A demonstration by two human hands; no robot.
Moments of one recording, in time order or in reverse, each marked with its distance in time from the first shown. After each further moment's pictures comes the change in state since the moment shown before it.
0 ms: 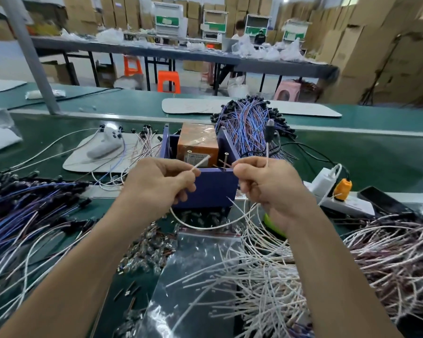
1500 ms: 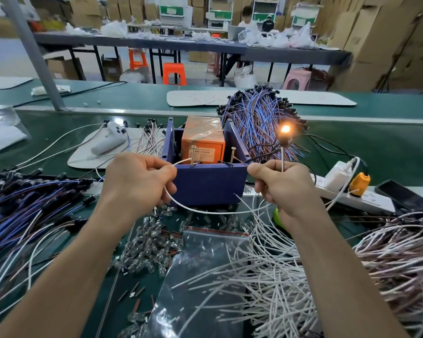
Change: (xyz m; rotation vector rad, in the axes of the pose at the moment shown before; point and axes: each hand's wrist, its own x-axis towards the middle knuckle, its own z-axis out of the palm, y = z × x) left_hand 0.012 -0.015 -0.019 0.186 0.199 -0.049; right_hand 0.021 0.032 -0.014 0.007 0.167 -0.069
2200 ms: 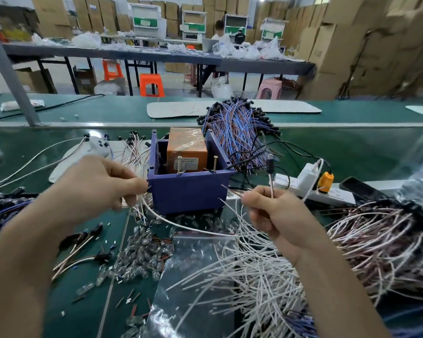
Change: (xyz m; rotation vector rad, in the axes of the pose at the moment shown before) left_hand -0.001 0.024 -0.062 0.199 -0.268 0.043; right_hand -0.057 -0.005 -0.023 0.129 -0.183 0.149
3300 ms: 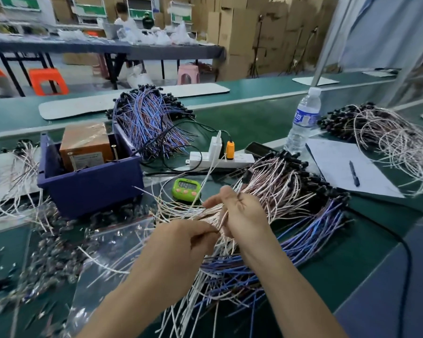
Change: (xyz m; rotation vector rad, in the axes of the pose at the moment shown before) left_hand -0.107 0.059 0.190 0.077 -0.404 0.517; right_hand -0.093 0.034 -0.054 -0.291 0.495 -0.108
